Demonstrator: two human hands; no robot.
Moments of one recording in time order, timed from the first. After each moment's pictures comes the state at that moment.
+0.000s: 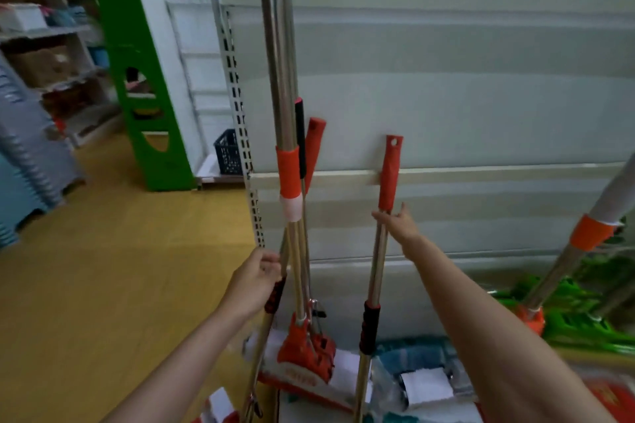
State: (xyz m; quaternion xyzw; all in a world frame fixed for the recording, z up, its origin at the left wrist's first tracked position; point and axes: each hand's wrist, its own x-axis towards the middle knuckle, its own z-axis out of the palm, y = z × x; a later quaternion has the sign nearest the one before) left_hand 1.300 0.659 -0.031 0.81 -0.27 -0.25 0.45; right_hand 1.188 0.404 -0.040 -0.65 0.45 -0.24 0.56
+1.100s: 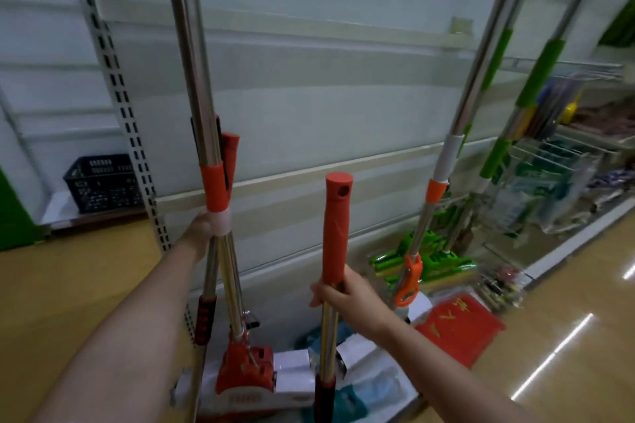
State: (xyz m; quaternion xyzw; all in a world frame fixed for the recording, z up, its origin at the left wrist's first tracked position) left_hand 1.363 0.560 -0.006 0.65 -0.31 -0.36 0.60; right_hand 1.076 0.590 0.001 -0.73 0.40 -0.25 0.49
